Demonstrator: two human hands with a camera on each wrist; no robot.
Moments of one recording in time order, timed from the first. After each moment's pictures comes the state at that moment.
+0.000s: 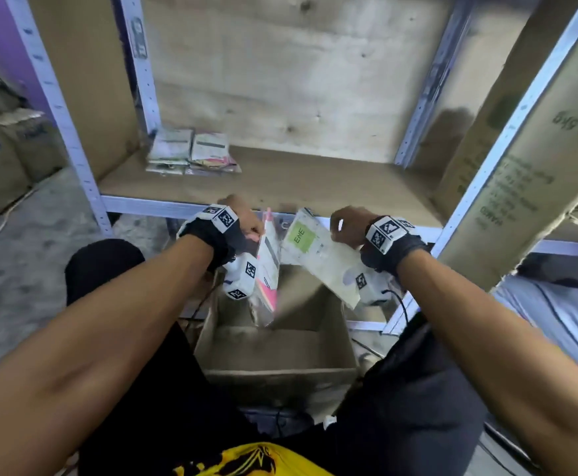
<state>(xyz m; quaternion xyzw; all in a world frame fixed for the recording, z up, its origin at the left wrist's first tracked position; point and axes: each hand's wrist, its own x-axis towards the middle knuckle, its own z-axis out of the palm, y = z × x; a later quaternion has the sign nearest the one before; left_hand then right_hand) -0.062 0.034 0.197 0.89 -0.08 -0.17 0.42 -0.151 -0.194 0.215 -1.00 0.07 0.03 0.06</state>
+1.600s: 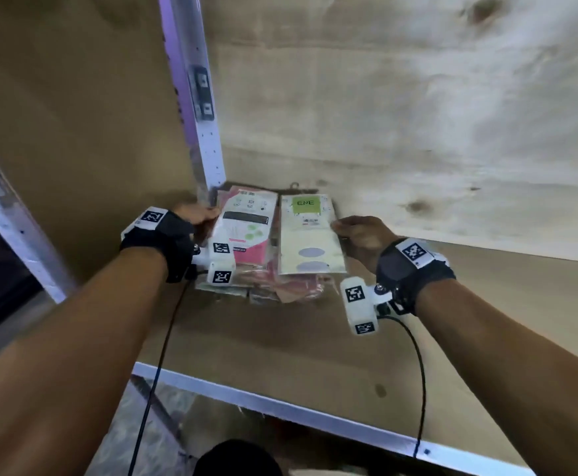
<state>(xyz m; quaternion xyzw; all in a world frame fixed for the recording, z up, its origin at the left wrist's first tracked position) 0.366 0.186 0.227 0.81 0.12 -0.13 0.56 0.257 -0.109 0.237 -0.66 0.12 0.02 0.75</state>
